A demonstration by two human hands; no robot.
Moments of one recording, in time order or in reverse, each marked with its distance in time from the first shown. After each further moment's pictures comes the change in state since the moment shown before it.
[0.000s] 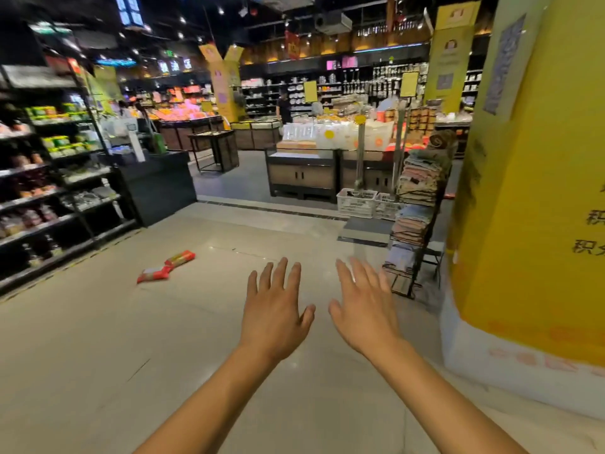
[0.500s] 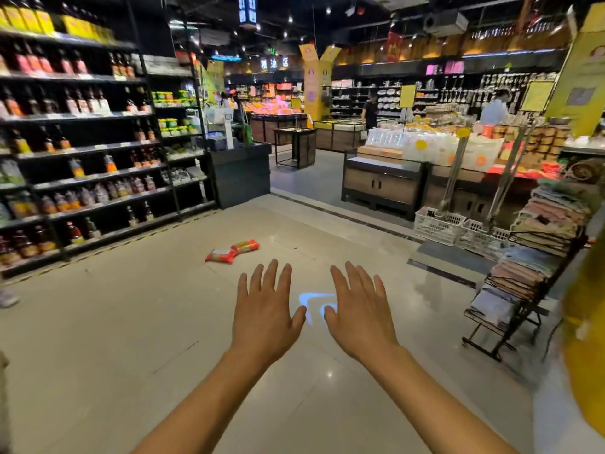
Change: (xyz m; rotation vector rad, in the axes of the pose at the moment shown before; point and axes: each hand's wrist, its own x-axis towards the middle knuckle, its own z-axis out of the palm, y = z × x) left_hand 0.063 -0.186 0.040 0.073 0.054 -0.371; right_hand 0.154 -0.141 0.080 0.034 -0.127 -0.281
